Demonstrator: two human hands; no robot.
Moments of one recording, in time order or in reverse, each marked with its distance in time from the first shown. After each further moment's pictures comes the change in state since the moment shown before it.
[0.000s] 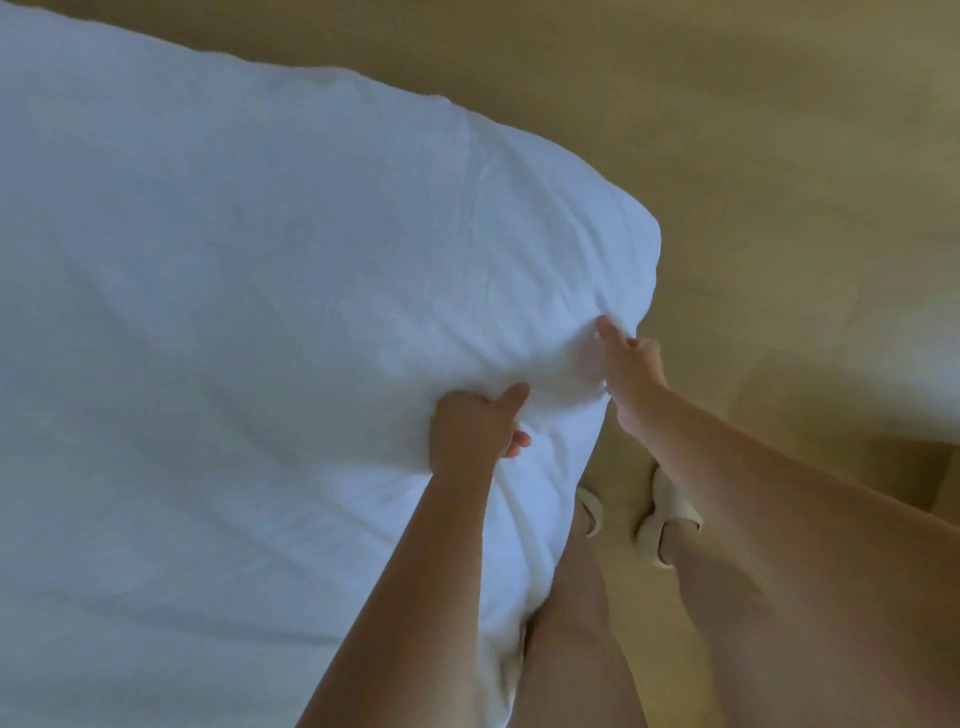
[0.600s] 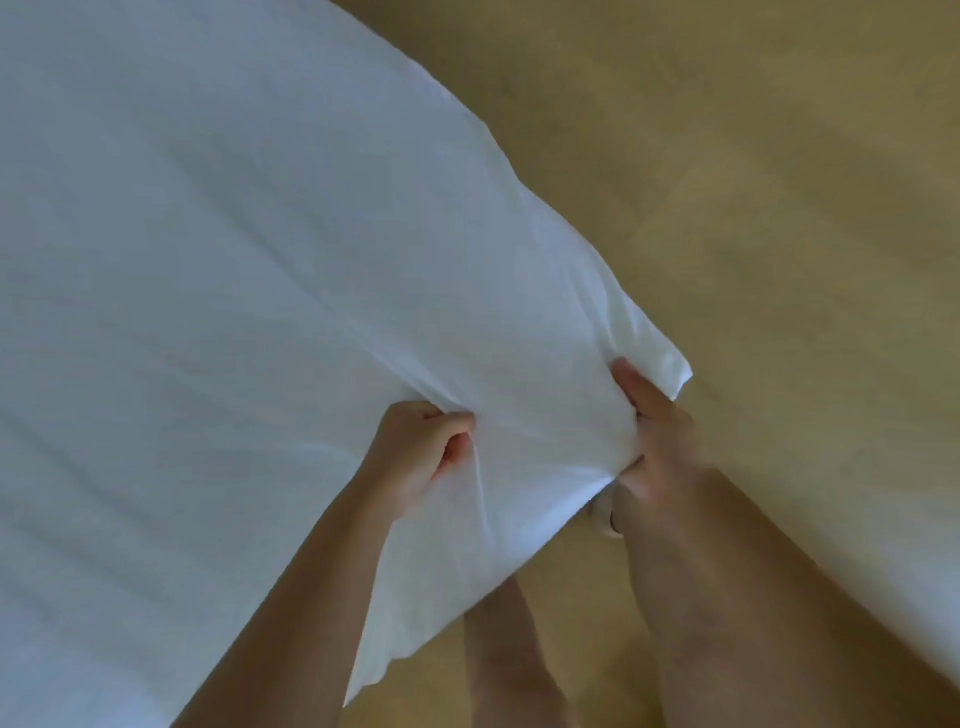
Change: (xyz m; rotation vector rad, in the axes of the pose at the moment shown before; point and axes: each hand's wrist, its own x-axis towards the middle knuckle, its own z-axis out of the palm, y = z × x) left_hand -0.054 0.046 0.040 -0.303 0.178 -0.045; right_hand 0.034 -0.055 -0.095 0.200 -0.534 0.198
